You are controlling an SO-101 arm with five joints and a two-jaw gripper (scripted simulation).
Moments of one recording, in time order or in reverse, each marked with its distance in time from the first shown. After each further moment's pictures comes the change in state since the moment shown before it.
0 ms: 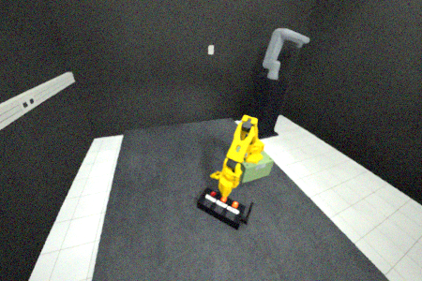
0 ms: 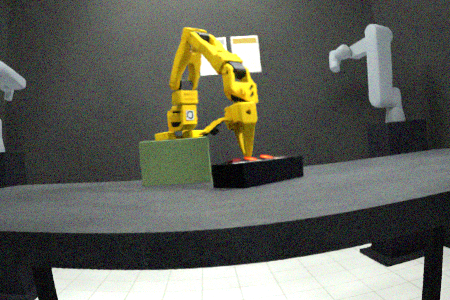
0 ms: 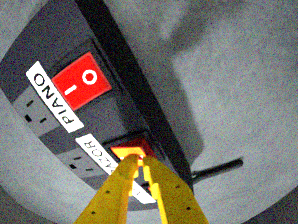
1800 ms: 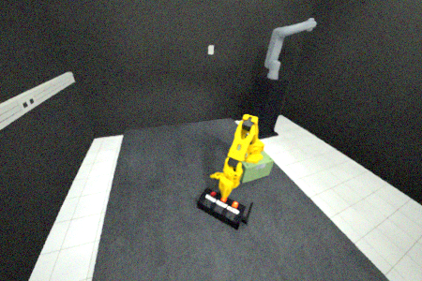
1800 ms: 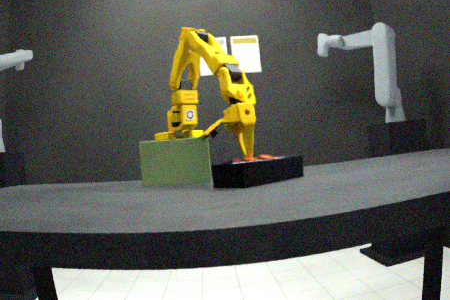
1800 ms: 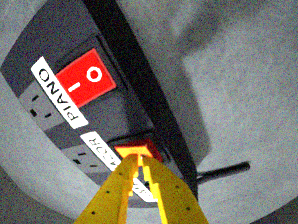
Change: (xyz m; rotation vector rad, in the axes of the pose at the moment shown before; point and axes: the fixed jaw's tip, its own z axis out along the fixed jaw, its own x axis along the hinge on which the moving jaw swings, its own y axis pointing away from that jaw) arm 0.001 0.002 0.001 -0.082 0.033 -0.003
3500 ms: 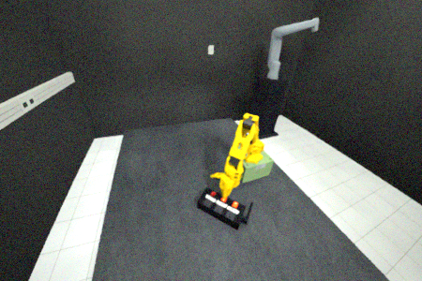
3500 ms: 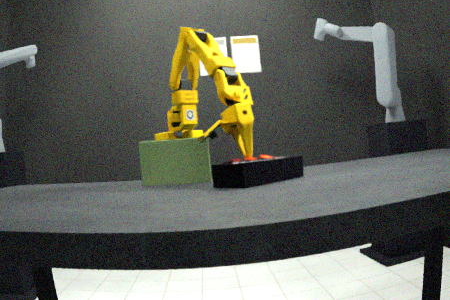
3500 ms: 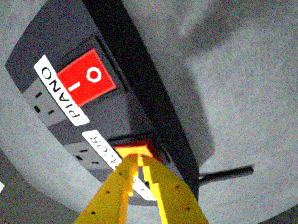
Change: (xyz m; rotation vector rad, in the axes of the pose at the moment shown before) arm 0.000 -0.001 0.000 -0.068 0.026 -0.004
